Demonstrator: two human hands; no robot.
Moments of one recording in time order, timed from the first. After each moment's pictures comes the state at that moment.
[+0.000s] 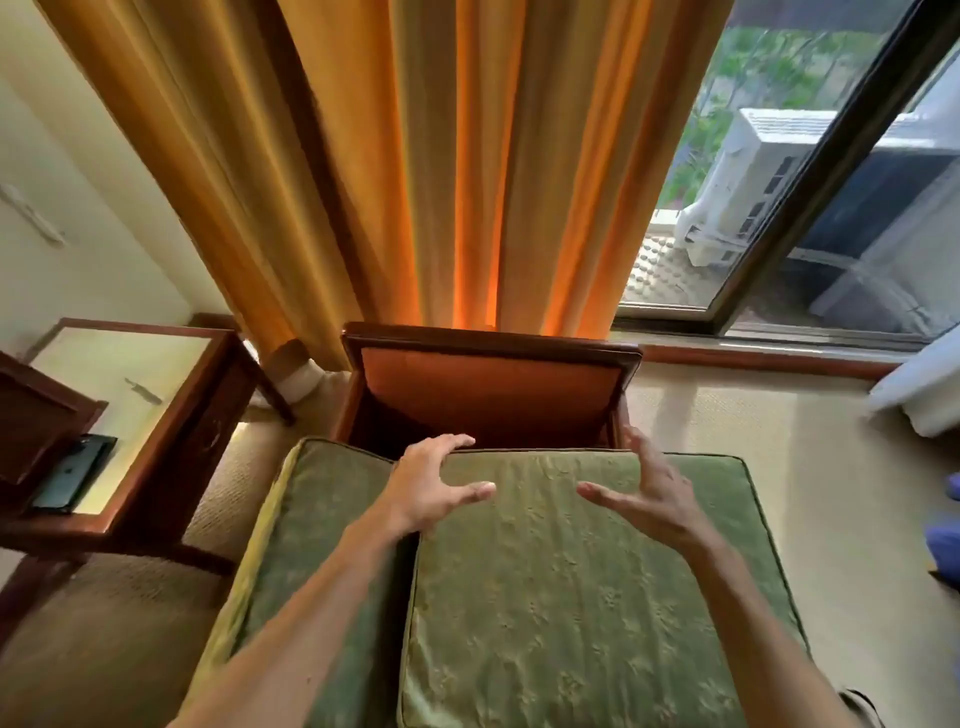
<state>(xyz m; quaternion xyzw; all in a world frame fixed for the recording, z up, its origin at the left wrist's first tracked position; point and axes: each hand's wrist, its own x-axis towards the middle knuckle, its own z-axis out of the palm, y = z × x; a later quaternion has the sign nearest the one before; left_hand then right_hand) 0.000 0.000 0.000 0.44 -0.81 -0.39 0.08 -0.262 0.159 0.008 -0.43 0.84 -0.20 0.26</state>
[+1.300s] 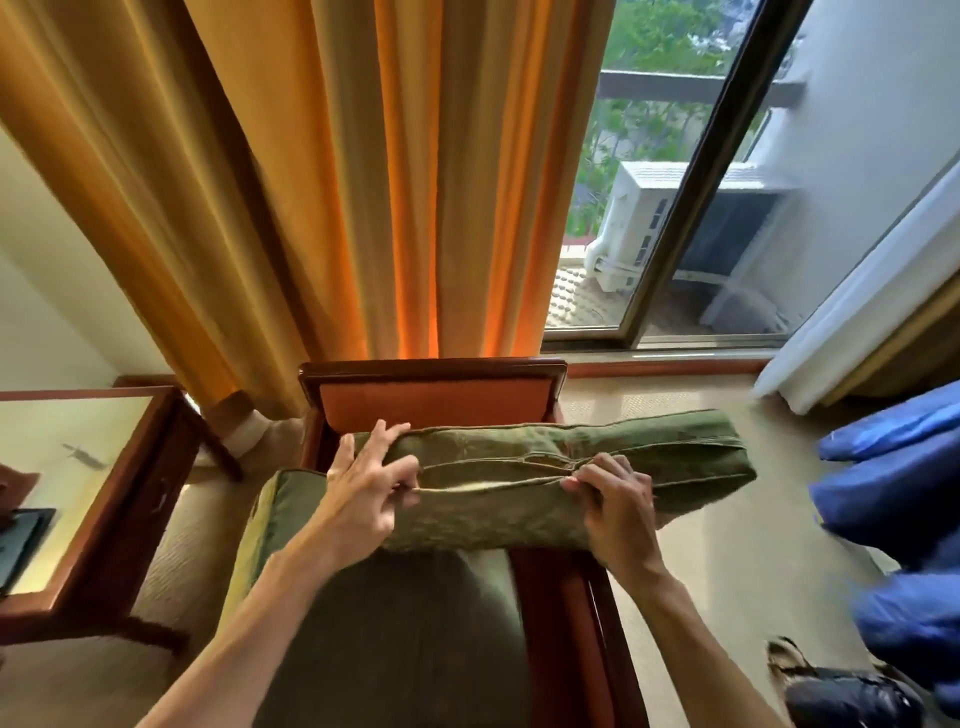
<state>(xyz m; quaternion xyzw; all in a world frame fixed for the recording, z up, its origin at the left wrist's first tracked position) 0.061 0.035 0.089 0.26 -0.93 -0.22 0.11 -0.186 0.234 0.066 -0.48 0.79 -0.37 -0.04</state>
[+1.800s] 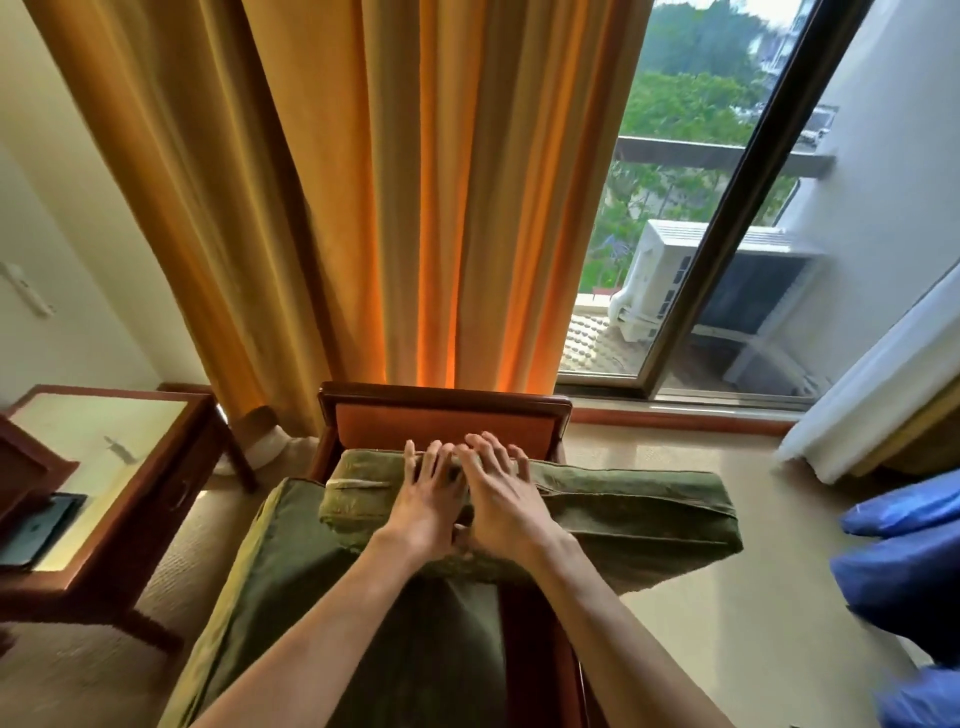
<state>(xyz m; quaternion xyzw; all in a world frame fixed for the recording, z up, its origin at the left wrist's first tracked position) -0.023 0.084 0.091 0.33 -0.94 -0.04 -0.06 -0.143 0.162 0.114 -0.67 0.73 -0.11 0.08</state>
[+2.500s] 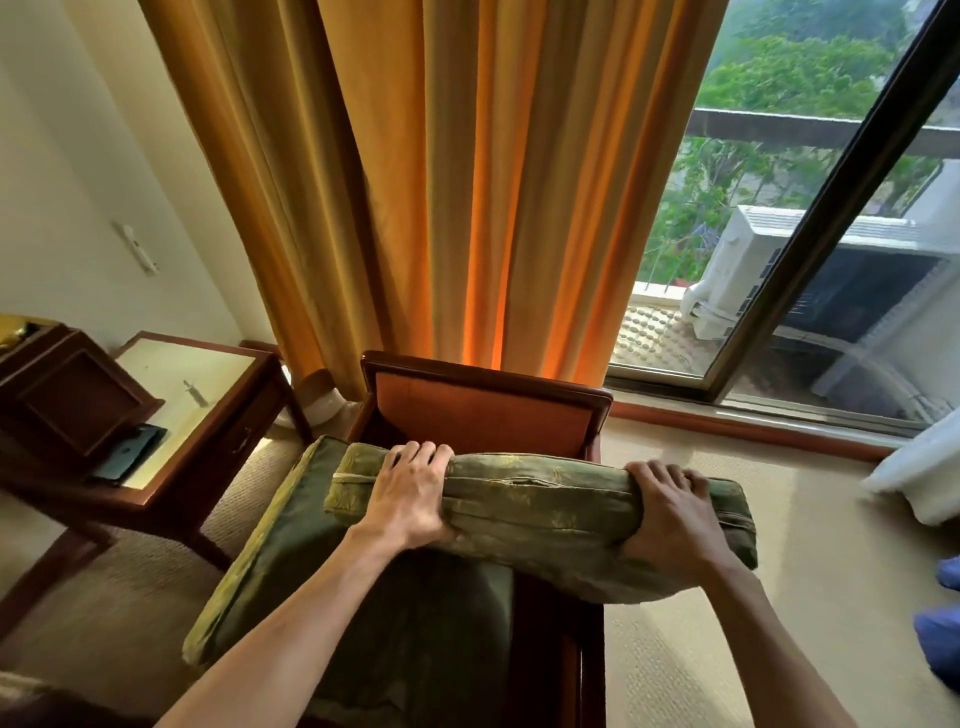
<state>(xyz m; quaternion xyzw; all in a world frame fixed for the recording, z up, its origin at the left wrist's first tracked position) -0.010 0.093 0.071 0.42 -0.90 -0.07 0.03 -0.316 0.251 0.089 -0.61 0.79 -0.04 0.07</state>
